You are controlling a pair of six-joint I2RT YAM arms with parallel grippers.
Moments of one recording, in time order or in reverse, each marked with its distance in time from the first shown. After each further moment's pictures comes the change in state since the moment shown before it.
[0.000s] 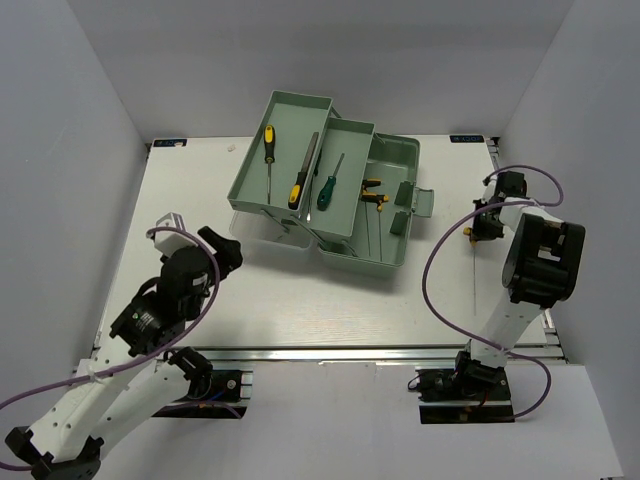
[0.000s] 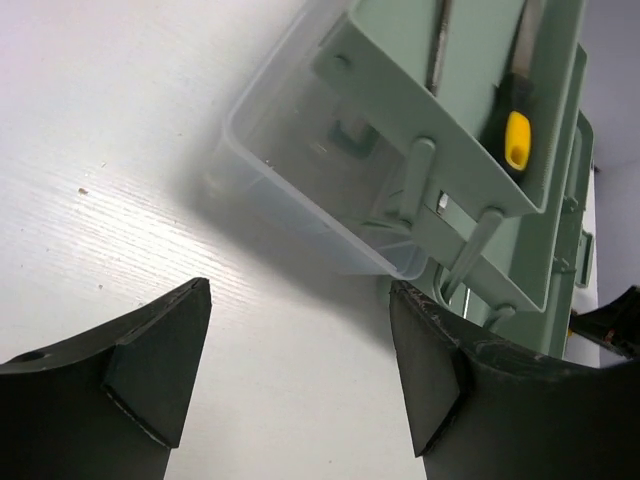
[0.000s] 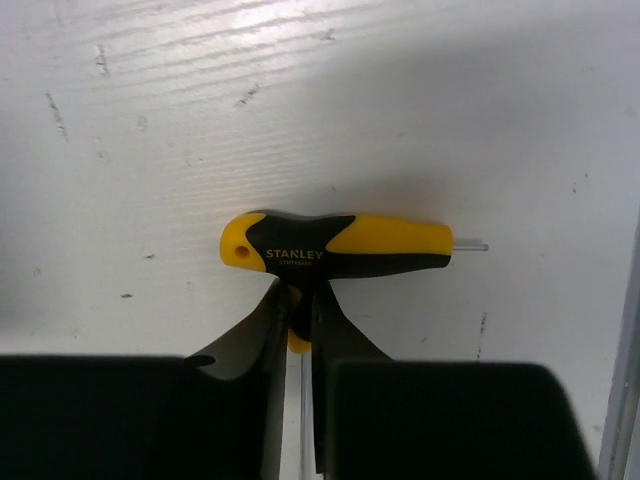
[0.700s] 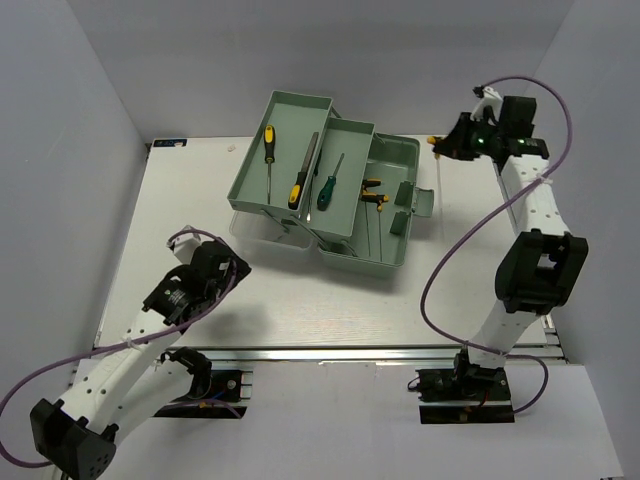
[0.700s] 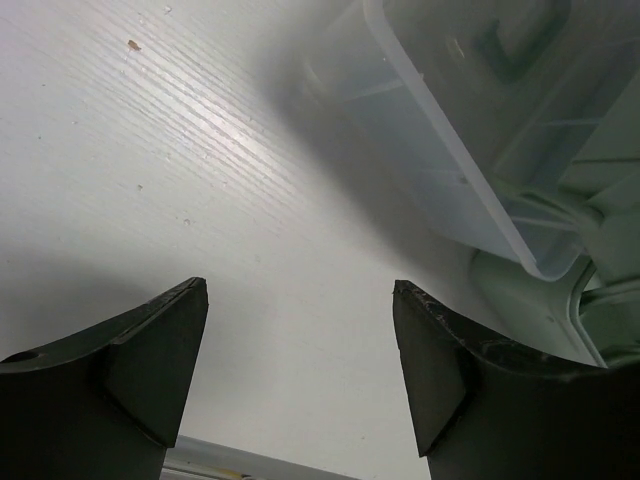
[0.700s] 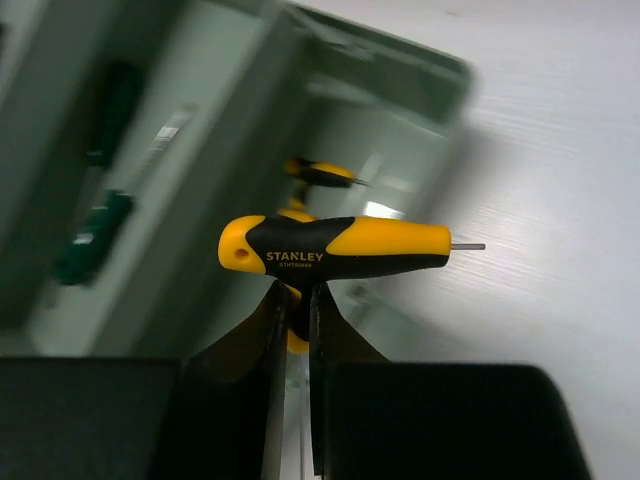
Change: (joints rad) left arm 0.114 0.165 -0.131 -0.072 0.137 -0.217; right arm 0.130 -0.076 0.515 -0.103 -0.550 0.146
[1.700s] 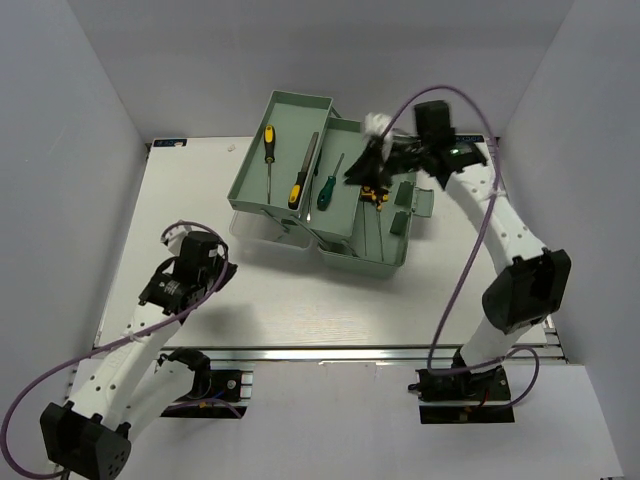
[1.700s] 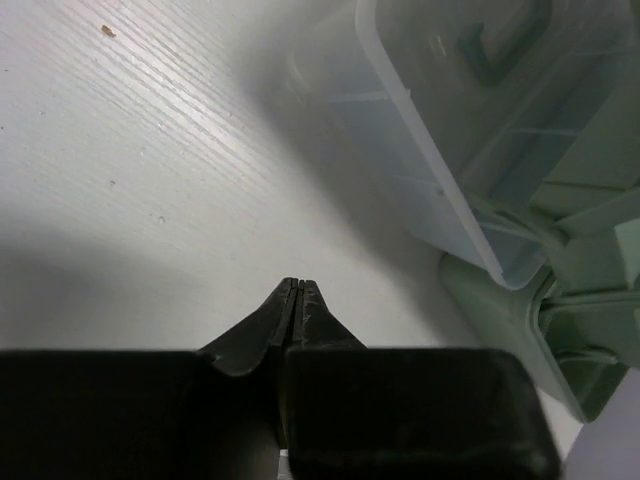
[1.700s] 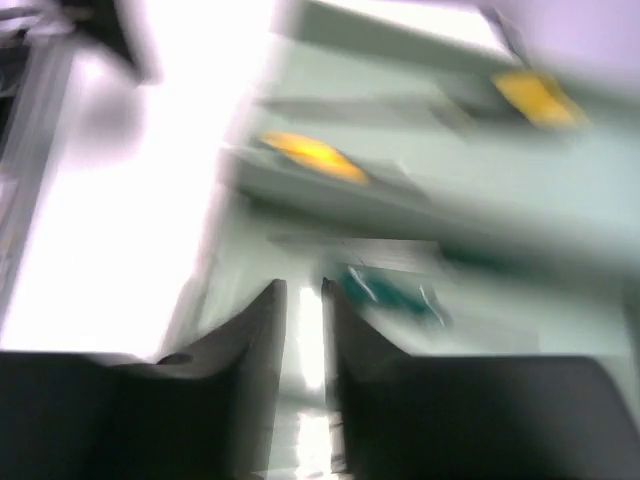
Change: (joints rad) left arm 0.154 0.024 0.005 0.047 0.180 0.017; right arm 0.364 -0.083 -0.005 -0.036 -0.500 -0.680
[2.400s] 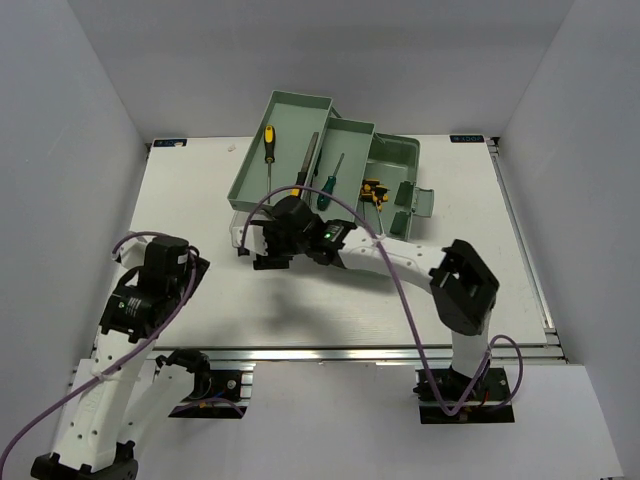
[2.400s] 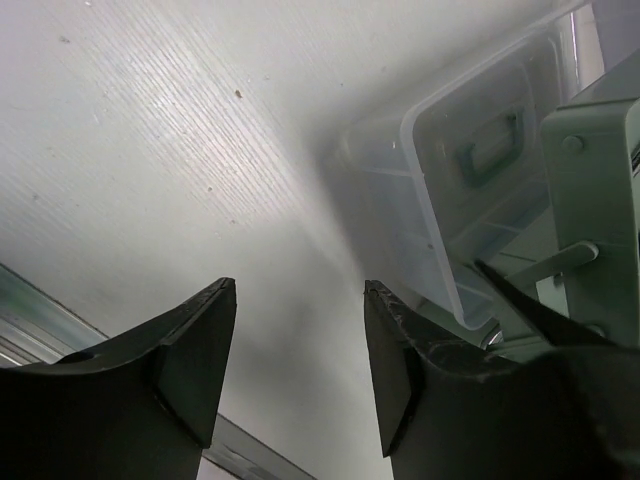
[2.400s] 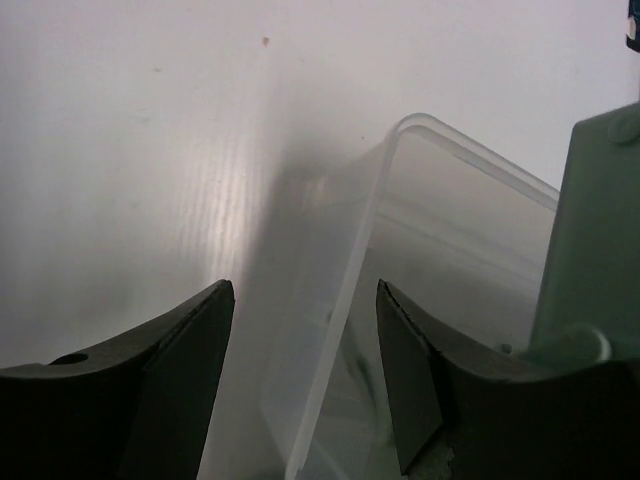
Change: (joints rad) left arm 0.102 -0.113 0.248 -0.389 -0.134 -0.124; right arm 0.772 0.122 -0.241 0.337 0.838 -0.146
